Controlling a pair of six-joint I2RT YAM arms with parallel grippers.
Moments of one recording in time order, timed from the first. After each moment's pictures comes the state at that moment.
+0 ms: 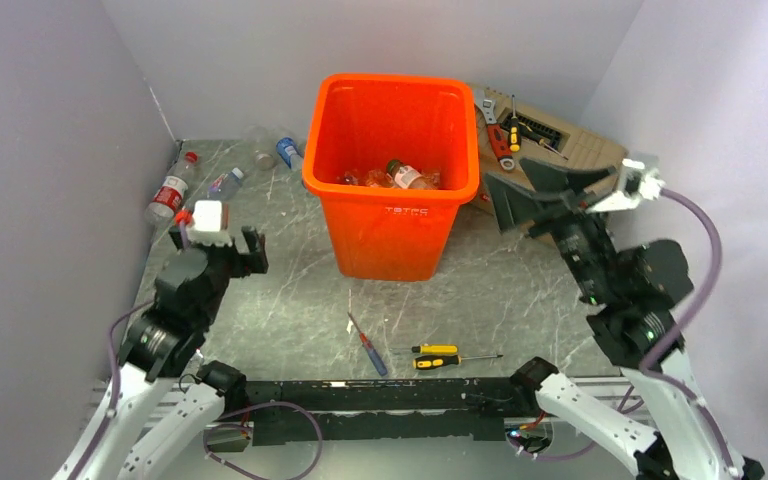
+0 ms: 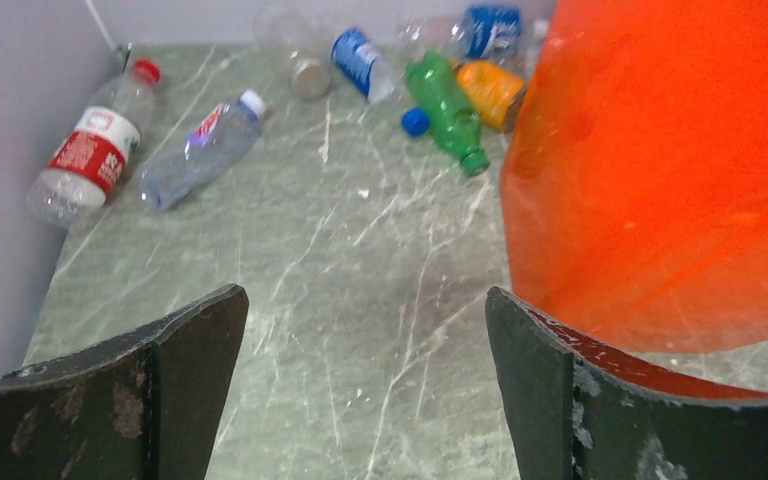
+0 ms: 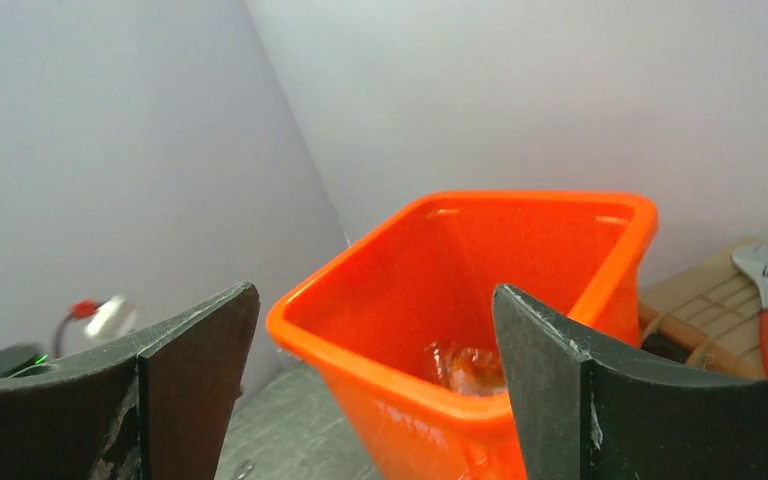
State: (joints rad) left arm -0.45 0.47 0.77 -0.44 -0.37 -0.12; right arm 0.61 0.73 1.22 -0.10 0.07 0.32
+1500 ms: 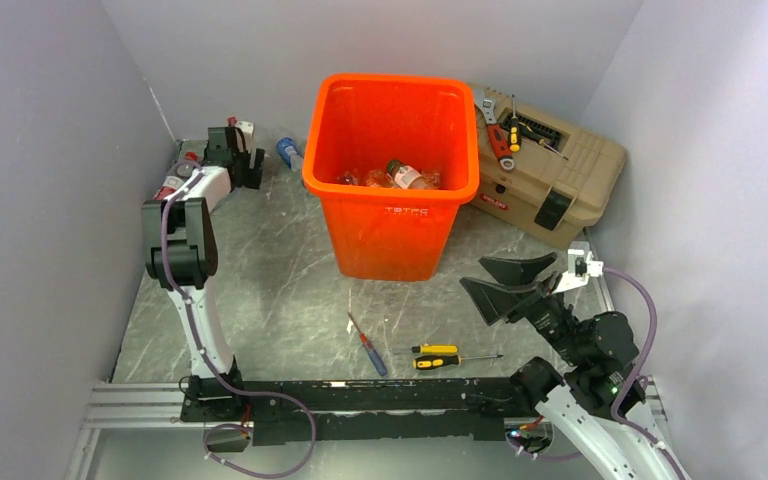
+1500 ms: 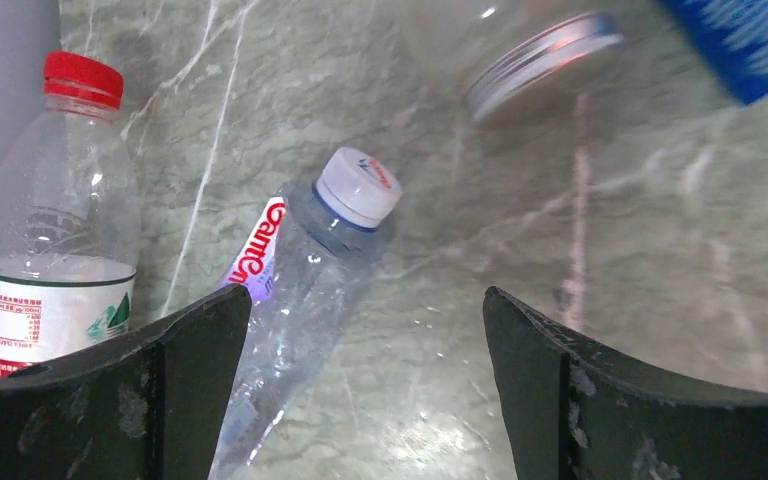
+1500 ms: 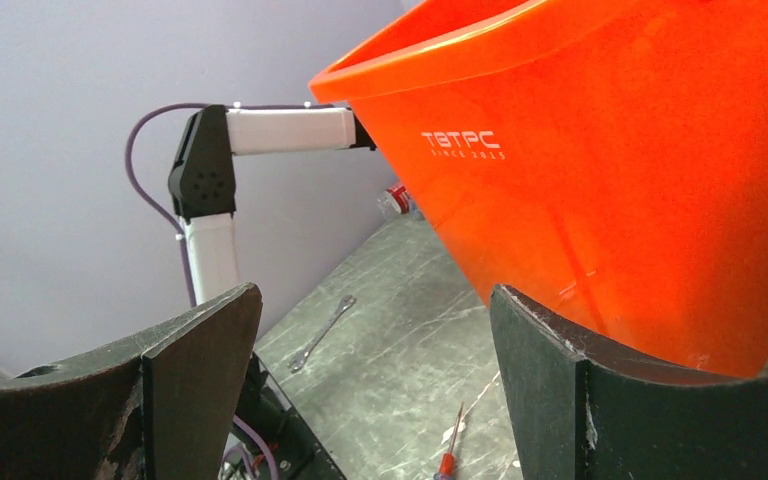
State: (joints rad) left arm 0.06 2.07 1.57 -0.15 -0.09 0.21; right arm 0.61 0.14 0.56 -0.13 -0.13 0.59
